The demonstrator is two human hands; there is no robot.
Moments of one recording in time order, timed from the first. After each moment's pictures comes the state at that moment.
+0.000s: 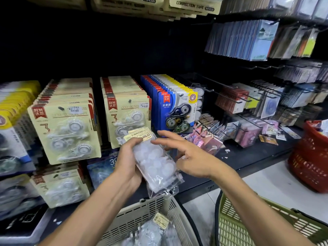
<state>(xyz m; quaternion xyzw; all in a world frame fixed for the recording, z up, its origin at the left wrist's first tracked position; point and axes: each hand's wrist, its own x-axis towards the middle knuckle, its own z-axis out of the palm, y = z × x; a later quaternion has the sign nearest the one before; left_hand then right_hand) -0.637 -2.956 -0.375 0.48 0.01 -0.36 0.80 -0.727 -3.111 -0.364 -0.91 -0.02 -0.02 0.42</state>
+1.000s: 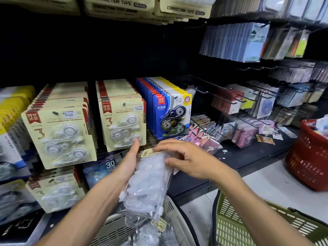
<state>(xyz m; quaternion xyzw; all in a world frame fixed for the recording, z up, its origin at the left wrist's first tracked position) -0.639 -2.959 -0.376 0.60 -0.02 -0.38 0.70 -0.737 -3.126 -0.364 -0.94 -0.05 -0.09 0.31</state>
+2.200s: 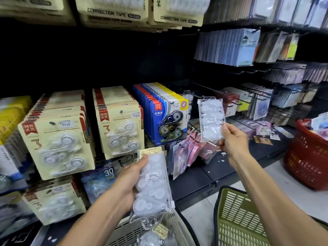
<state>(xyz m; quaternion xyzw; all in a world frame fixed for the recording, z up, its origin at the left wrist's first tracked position) -0.636 -2.960 -0.398 0.58 0.01 -0.41 0.70 -0.748 -3.217 -0.372 -0.57 0.36 -0.42 0.60</state>
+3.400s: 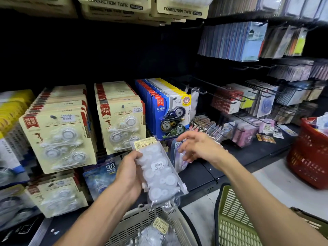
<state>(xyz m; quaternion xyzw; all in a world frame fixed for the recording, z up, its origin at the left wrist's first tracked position) -0.635 -2.966 -0.395 0.52 0.05 -0.37 0.77 -0.726 -3.161 -0.367 -0.80 0.21 -0.09 0.56</state>
